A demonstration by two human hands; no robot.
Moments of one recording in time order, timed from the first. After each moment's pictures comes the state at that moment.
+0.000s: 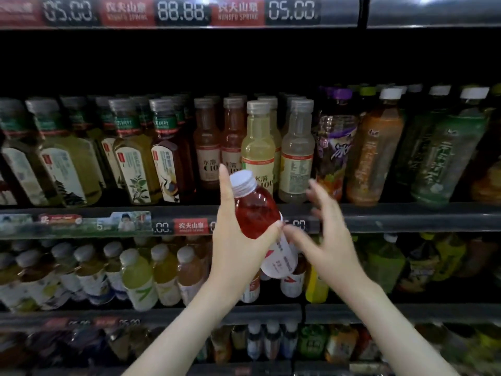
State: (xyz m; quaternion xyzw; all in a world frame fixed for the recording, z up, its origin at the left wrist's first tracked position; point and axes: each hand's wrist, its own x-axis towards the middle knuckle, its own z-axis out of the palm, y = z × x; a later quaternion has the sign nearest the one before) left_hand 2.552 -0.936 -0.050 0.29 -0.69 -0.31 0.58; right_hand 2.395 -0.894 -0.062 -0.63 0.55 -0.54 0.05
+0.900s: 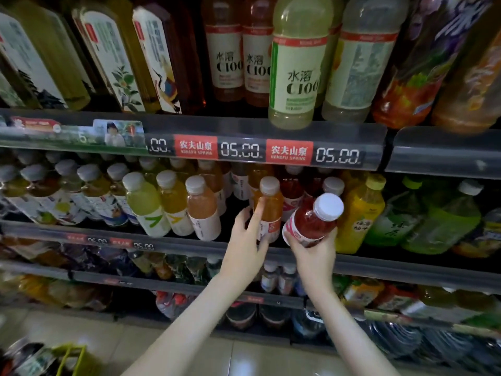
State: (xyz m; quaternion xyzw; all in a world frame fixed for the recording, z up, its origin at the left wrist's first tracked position) left_hand 2.559 -0.985 -0.257 0.48 -0.78 -0.21 0.34; right_hand 2.425 -0.950 -0.275 -0.39 0.62 -0.65 0.20
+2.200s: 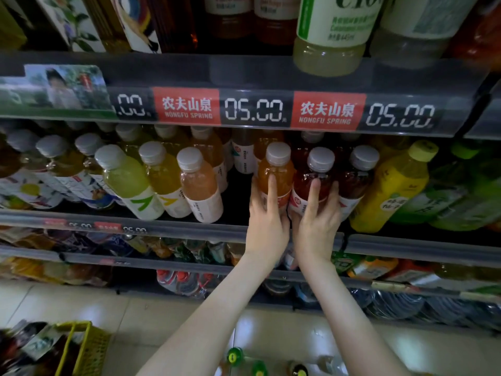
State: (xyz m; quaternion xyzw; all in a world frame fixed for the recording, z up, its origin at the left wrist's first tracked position) left_hand 2.527 -1.015 -0.309 0.48 -0.77 -0.18 0.38; right_hand 2.437 -0.989 -0.316 -0.54 0.75 -0.34 -0.16
